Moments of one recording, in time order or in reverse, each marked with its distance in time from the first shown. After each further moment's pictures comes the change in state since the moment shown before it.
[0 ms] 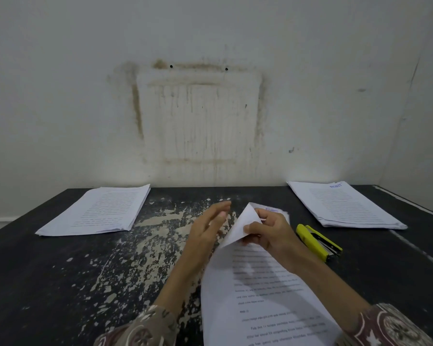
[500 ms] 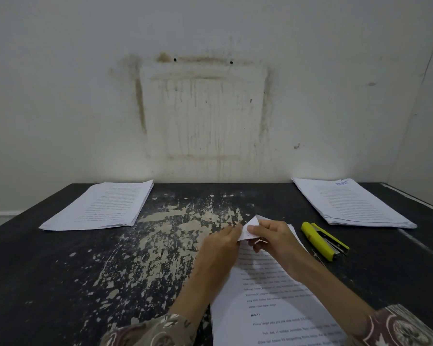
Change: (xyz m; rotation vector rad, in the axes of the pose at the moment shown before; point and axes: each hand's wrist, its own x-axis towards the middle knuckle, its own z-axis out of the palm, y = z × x) left_hand -0.010 -0.035 0.023 0.881 0.047 0.455; right_hand 0.000 0.020 -0.005 -0.134 0.054 0.047
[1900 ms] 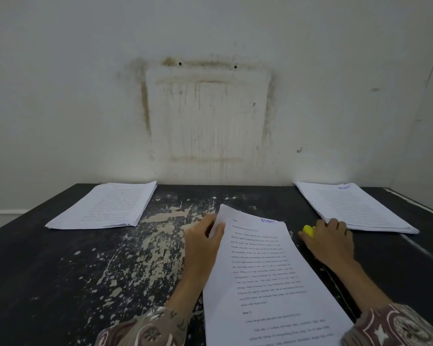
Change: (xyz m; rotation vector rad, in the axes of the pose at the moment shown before) left_hand 0.001 -0.013 -0.013 -0.345 0.293 -0.472; right_hand 0.019 0.021 -0.096 -1.568 0.571 0.231
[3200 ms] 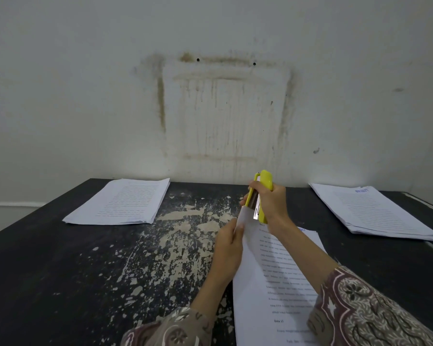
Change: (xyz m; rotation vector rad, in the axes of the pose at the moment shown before) left_hand -0.001 0.000 0.006 -0.415 -0.310 -0.262; right_hand -0.001 -0.161 -0.047 1.632 -0.106 -0.045
